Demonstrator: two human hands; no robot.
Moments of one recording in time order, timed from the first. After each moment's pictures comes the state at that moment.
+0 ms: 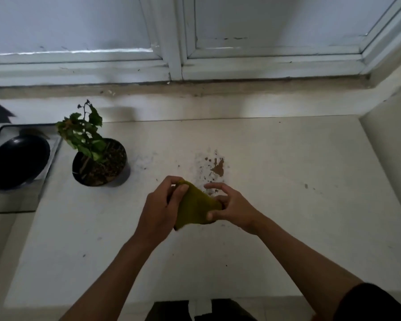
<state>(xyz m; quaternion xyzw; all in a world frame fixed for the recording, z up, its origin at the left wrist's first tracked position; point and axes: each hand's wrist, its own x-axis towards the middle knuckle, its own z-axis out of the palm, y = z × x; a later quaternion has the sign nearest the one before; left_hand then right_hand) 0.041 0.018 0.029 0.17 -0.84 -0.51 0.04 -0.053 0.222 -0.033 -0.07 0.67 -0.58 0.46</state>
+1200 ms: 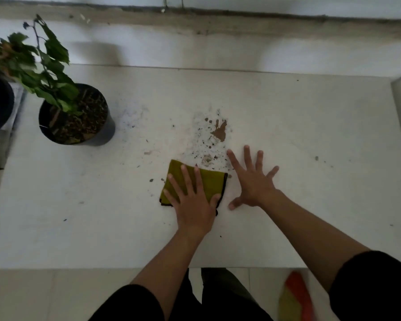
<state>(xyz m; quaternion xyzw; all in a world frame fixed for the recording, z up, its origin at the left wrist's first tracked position) 0.061 0.121 -0.133 0.25 -0.93 -0.18 -0.18 -0.068 0.252 -0.091 -0.20 0.91 0.01 0.37</state>
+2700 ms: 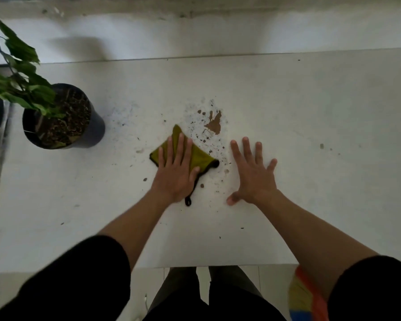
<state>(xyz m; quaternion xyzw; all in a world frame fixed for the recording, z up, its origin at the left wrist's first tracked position) 0.002 0.040 -0.145 0.04 -0.97 -0.13 -0.19 -0.068 0.258 -0.092 -0.16 0.92 -0.02 0.36</state>
